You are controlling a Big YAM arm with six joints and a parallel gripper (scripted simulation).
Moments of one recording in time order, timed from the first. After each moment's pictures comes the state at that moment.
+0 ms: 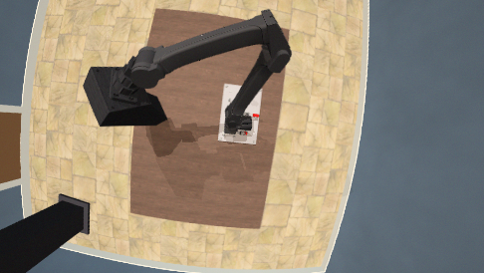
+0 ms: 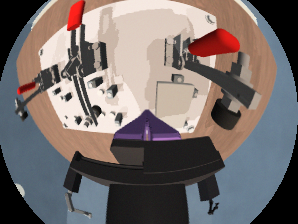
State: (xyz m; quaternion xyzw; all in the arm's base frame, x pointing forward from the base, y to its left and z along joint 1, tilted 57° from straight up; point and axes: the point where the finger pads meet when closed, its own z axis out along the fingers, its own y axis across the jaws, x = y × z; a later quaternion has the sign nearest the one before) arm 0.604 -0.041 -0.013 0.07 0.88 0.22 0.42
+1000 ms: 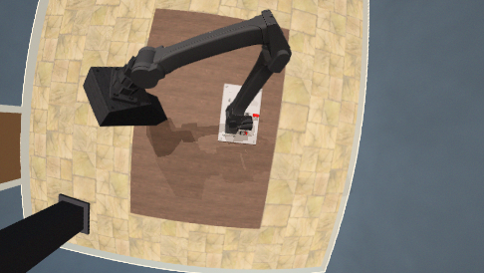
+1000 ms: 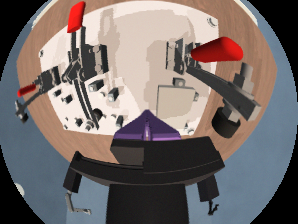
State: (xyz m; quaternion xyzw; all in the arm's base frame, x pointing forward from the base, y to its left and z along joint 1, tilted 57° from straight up) arm 0.608 -0.040 -0.011 0.06 0.88 0.22 0.42
